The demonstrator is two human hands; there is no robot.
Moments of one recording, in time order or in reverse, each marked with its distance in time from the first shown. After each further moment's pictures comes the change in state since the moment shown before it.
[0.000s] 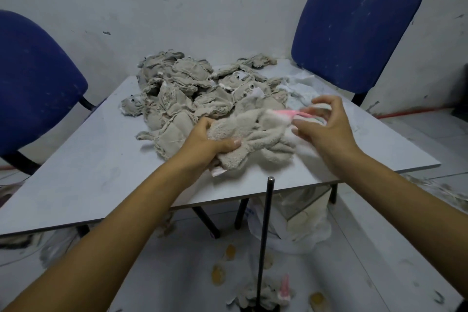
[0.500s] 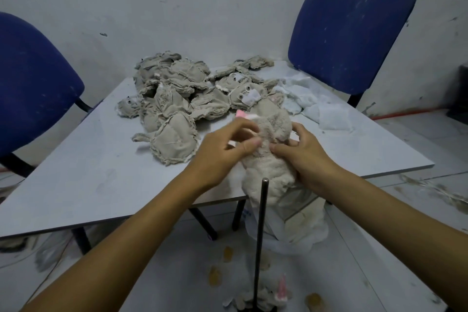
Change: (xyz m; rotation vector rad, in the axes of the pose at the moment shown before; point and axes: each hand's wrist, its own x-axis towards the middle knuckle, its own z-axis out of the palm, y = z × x) left_hand -0.013 -0.001 0.027 0.414 -0.190 0.520; right_hand -0.021 0.015 0.027 0.121 -0.206 0.234
